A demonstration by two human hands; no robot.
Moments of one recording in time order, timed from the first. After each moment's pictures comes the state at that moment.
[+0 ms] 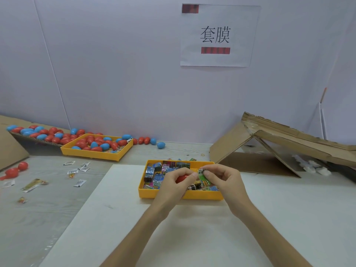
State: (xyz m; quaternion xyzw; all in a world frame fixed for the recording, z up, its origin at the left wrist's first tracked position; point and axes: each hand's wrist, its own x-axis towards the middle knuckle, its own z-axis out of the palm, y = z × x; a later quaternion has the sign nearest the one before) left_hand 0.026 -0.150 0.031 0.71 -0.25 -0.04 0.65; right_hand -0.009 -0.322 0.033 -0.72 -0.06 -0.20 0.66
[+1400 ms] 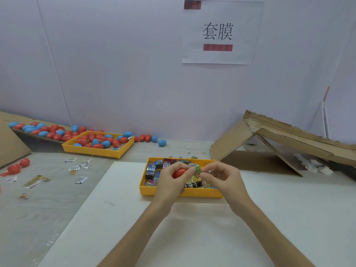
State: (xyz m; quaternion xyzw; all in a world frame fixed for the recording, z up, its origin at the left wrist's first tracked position) left_hand 0.027 -0.150 0.028 0.68 -0.17 -0.01 0.71; right_hand -0.013 -0.319 0.036 -0.74 -0.09 -0.19 0.63
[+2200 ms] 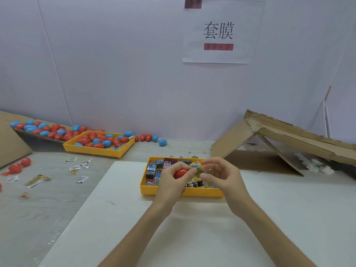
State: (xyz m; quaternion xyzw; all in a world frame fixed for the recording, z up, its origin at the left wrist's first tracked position) left_hand 0.026 -0.151 0.026 0.68 -0.19 0.01 0.71; right_hand -0.016 -0.315 0.040 -0.70 -0.10 -0.17 0.69
